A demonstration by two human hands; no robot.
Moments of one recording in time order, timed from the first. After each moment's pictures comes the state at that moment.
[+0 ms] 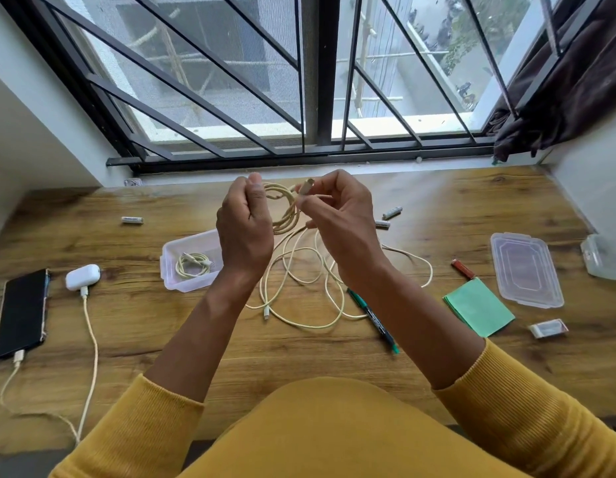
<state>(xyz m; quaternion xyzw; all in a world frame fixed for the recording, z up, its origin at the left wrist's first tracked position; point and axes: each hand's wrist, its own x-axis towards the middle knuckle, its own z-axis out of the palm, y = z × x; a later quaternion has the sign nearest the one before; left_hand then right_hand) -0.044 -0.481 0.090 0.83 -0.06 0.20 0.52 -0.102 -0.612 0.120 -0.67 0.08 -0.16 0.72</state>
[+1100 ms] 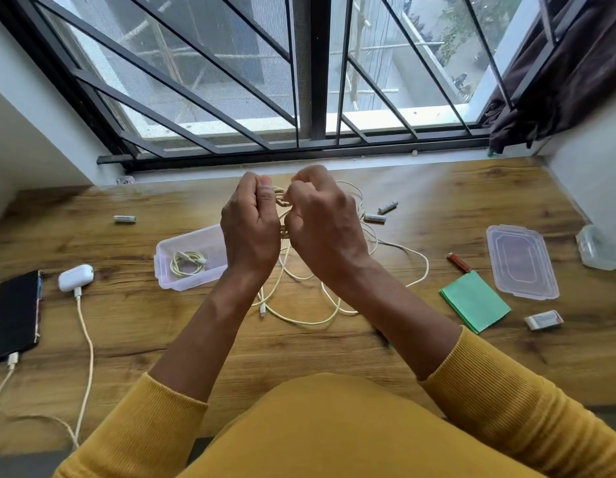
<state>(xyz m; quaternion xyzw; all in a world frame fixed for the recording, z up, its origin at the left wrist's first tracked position) -0.051 -0.492 0.089 0.85 -0.11 0.21 0.48 -0.099 -0.601 0.115 -0.92 -0.03 -0.30 0.24</state>
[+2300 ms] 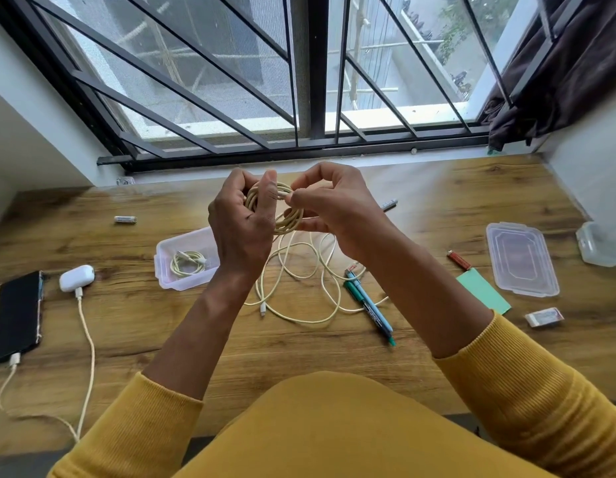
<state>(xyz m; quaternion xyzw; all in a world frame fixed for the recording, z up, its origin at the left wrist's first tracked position) -0.050 -0.485 0.092 0.80 -0.12 0.23 0.54 -0.092 -0.629 0.144 -0.67 0.13 0.01 0.73</state>
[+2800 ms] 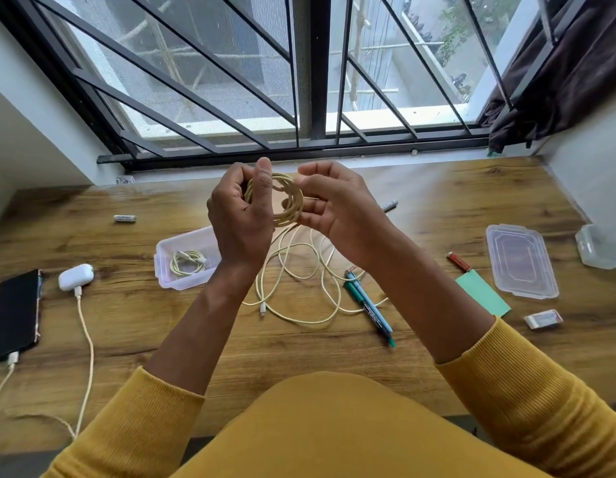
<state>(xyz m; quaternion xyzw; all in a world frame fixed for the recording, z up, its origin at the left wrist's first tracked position) -0.046 -0.490 0.102 0.78 -0.10 0.23 0.57 -0.093 -0.631 0.140 -0.54 0.10 0.03 0.84</state>
